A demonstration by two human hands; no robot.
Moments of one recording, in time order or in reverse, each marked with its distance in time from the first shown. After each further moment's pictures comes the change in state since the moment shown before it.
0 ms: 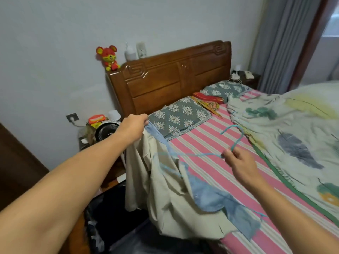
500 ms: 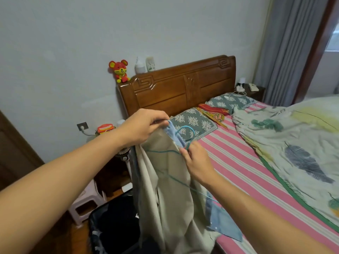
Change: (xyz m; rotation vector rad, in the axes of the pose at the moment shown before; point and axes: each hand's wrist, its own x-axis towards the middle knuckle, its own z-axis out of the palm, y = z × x) left_hand -0.044 0.038 -0.102 -0.291 0.059 0.439; right_hand 0.016 -0.083 0.112 -0.180 -0.094 -0.304
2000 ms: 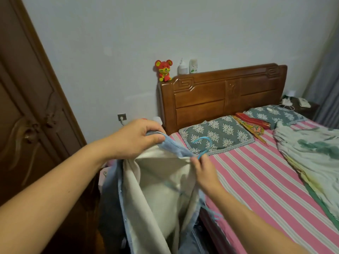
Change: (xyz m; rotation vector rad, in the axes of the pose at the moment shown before) left_hand -0.136 -0.020 -0.081 -0.091 -0.009 -0.349; right_hand 0.000 -0.046 0.114 0.368 -0.108 0.072
